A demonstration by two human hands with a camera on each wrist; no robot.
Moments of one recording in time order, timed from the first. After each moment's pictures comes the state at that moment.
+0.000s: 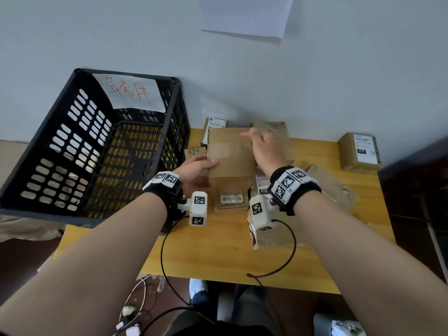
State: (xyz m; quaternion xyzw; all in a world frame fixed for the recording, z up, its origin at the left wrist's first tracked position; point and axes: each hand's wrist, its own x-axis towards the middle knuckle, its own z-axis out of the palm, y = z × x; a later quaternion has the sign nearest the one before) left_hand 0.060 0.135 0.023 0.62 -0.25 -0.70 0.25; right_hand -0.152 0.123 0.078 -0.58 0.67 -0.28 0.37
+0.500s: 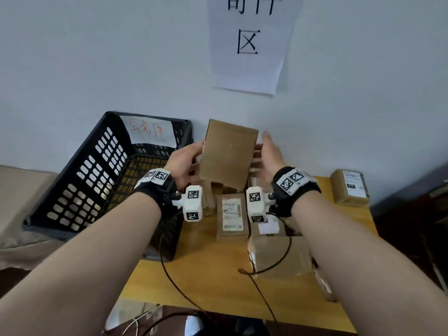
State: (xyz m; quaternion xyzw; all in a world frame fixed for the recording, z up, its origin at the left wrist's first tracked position) left_hand 0.080 0.123 0.147 0.58 -0.30 -0.65 0.39; right_hand -0.141 0.109 0.165 -0.30 0.64 -0.39 0.58
